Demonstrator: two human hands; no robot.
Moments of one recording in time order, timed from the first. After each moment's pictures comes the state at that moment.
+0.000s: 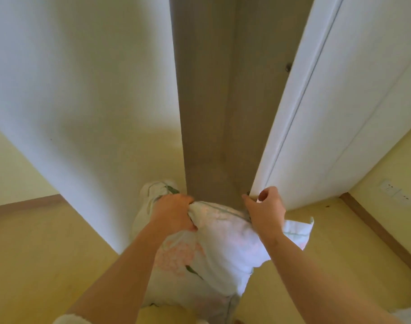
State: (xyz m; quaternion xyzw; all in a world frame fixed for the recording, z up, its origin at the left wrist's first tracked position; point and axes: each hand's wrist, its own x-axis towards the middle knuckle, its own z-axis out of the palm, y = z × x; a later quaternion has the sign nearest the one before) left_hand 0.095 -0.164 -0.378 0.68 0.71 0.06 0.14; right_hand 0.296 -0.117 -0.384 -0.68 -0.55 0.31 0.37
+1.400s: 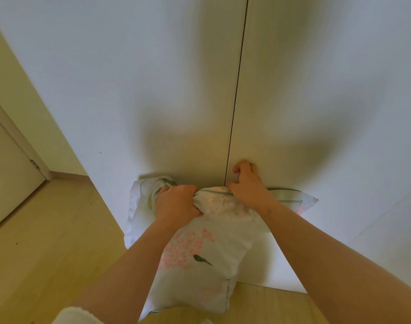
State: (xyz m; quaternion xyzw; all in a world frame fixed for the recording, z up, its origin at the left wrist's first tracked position) left_hand 0.024 -0.068 -0.345 0.45 0.87 0.20 0.02; right_hand 0.132 0.069 -0.328 -0.37 -0.84 0.36 0.15
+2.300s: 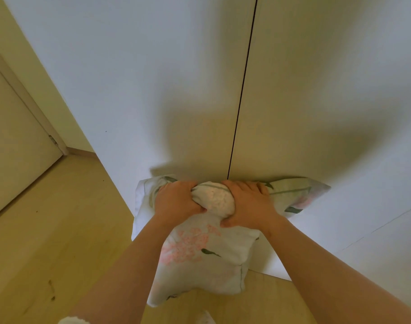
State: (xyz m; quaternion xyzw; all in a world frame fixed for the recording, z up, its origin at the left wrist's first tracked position) left_hand 0.041 -0.078 -0.357 0.39 0.87 0.27 0.10; right_hand 0.163 0.062 -0.371 -0.23 -0.96 0.12 -0.03
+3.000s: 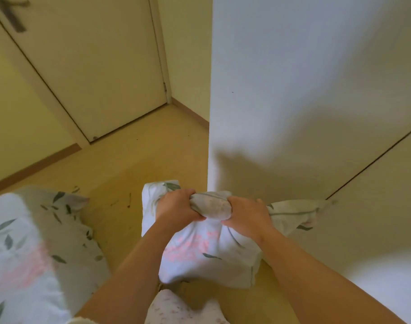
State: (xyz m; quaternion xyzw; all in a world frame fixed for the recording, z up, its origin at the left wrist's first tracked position) left_hand 0.036 -0.259 -0.411 0.09 0.94 0.30 0.14; right_hand 0.076 -0.088 -0.419 -0.01 -0.98 0.16 -0.11
